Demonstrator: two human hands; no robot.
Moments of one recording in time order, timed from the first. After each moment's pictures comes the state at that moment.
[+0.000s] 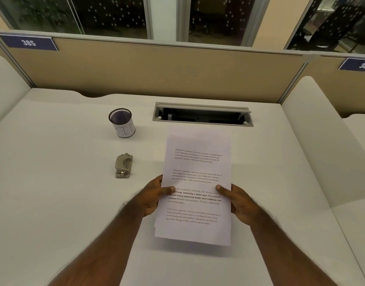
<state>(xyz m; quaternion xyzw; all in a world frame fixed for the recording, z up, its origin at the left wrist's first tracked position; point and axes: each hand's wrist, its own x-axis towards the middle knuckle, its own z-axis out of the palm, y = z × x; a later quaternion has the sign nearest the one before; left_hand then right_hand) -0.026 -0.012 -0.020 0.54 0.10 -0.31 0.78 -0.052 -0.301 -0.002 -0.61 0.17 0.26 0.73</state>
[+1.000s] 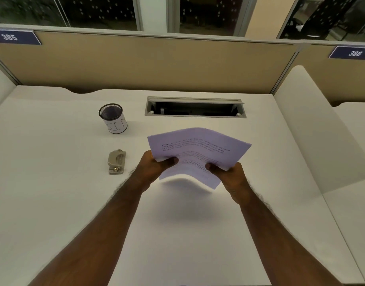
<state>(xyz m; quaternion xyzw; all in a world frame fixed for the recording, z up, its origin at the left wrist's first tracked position) 0.001 -0.031 0.054 0.67 -0.05 -0.12 0.73 -0.039 -0.275 0.057 -0.71 0.07 0.02 0.70</state>
